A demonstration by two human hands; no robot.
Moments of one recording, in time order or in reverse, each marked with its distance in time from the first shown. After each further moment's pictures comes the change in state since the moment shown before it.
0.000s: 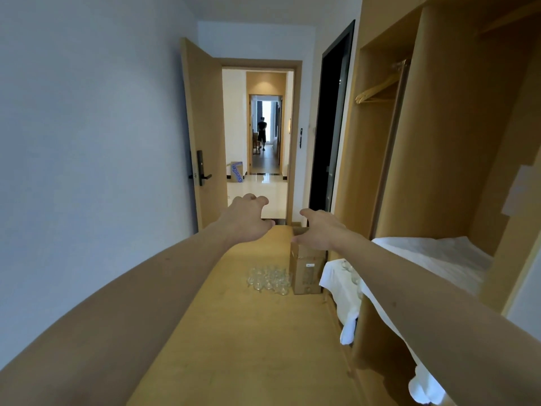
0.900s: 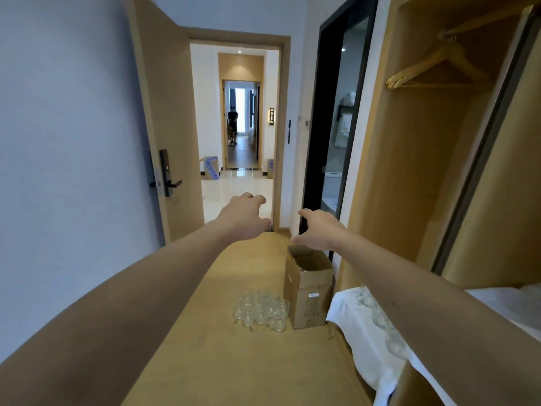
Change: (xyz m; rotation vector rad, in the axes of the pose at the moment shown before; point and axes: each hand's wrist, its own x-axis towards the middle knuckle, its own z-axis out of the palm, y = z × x) left_hand 0.425 -0.203 0.092 -0.042 -0.044 0.049; right_hand 0.459 0.025 0.068 -0.015 0.064 0.092
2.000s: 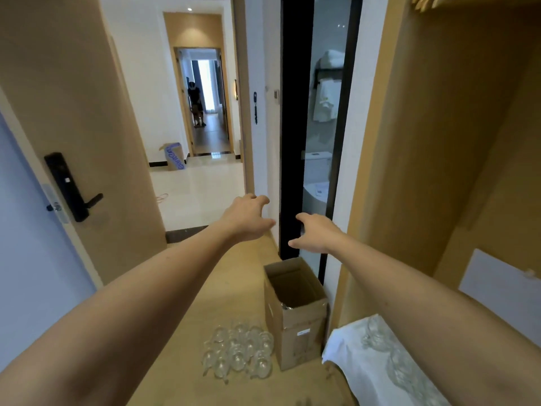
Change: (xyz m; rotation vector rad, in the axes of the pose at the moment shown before) left_hand 0.463 0.000 0.197 -0.012 -0.113 0.116; right_hand 0.410 0.226 0.056 0.043 -0.099 0.140
